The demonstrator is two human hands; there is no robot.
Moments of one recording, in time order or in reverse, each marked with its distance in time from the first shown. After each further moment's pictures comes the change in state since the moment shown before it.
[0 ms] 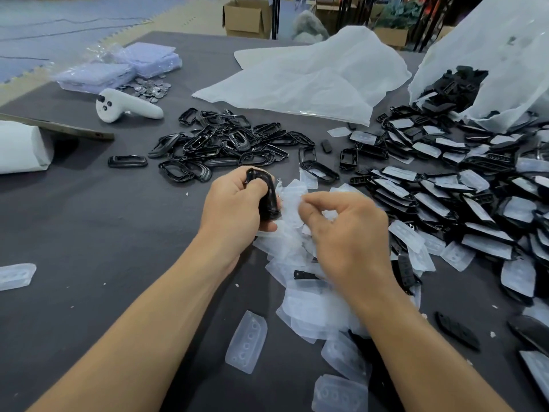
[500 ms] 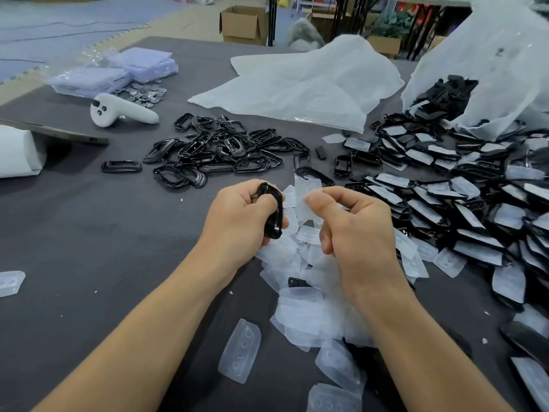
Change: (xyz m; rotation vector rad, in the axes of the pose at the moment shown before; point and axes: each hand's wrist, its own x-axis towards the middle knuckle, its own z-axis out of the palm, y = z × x) left_hand -0.009 0.005 0.004 0.110 -0.118 -0.031; right_hand 0.009 -0.007 -0.012 0.607 -0.035 0.361
